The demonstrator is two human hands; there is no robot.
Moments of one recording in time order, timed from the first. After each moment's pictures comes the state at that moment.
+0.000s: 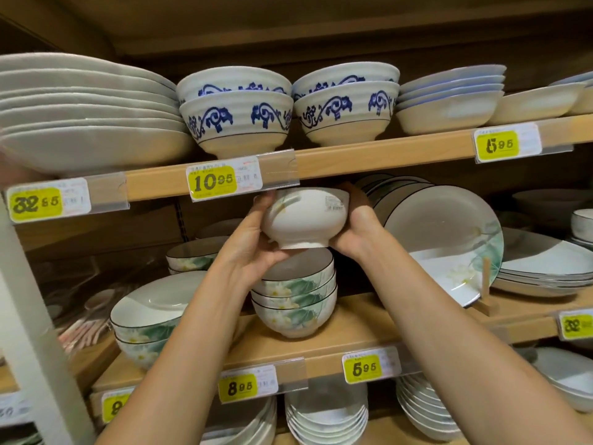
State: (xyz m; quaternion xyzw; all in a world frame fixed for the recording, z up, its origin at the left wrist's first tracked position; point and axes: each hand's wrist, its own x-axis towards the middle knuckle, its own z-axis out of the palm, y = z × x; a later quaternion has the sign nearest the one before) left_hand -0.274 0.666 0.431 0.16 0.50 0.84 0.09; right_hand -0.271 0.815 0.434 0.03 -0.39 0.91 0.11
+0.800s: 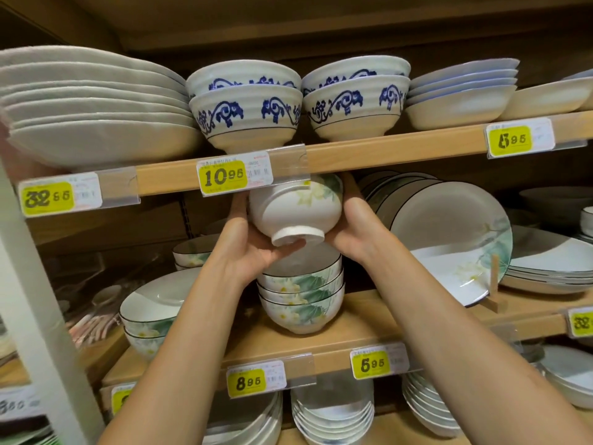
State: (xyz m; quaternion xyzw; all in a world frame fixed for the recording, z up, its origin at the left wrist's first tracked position) left_hand -0.281 0.643 0.431 0.14 0.46 0.86 0.16; right_hand -0.272 0.801 0.431 0.10 -0.44 0.88 0.10
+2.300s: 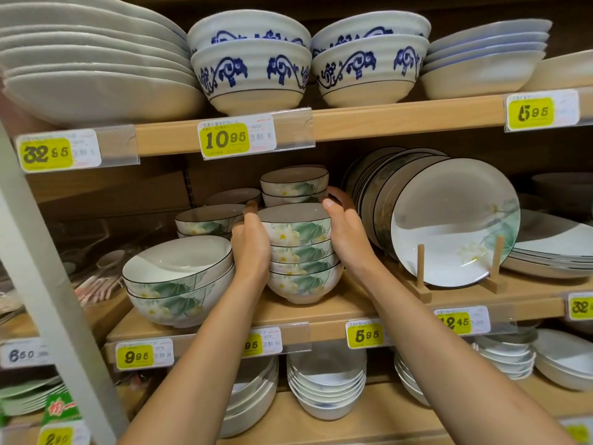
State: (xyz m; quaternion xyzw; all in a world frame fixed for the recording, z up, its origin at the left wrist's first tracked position) left_hand -0.290 0.660 0.368 -0.03 0.63 0.76 -0.17; right_hand -0.278 0.802 0.351 0.08 -0.72 0.64 0.26
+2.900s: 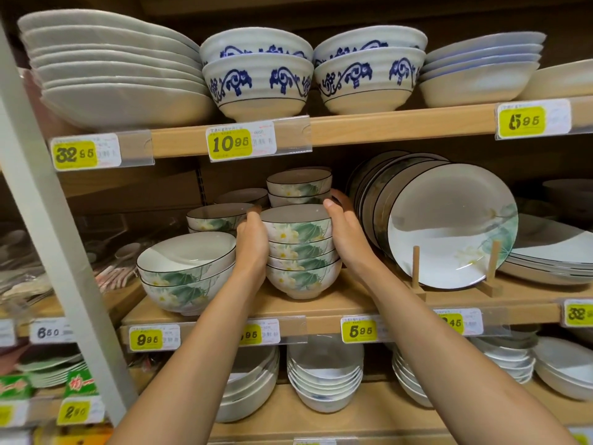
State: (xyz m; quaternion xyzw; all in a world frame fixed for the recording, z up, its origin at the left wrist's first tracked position) left_hand -0.273 0.652 0.372 -0.02 0.66 0.75 -0.10; right_hand -0.268 0.804 0.356 0.07 -0.72 0.67 0.19
